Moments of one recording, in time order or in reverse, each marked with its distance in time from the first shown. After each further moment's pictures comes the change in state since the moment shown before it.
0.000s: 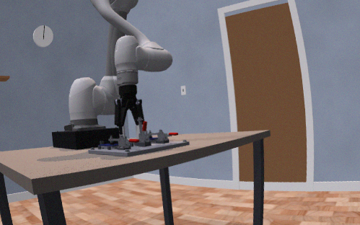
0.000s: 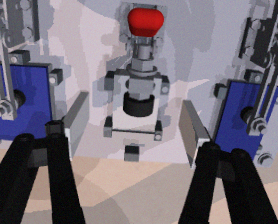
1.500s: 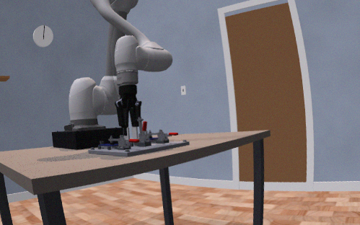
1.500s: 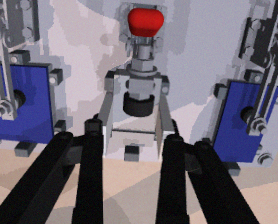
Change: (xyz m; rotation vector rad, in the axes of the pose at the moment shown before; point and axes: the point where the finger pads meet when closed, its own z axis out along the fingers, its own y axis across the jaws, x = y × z) arm 0.000 0.000 0.000 0.000 0.000 0.000
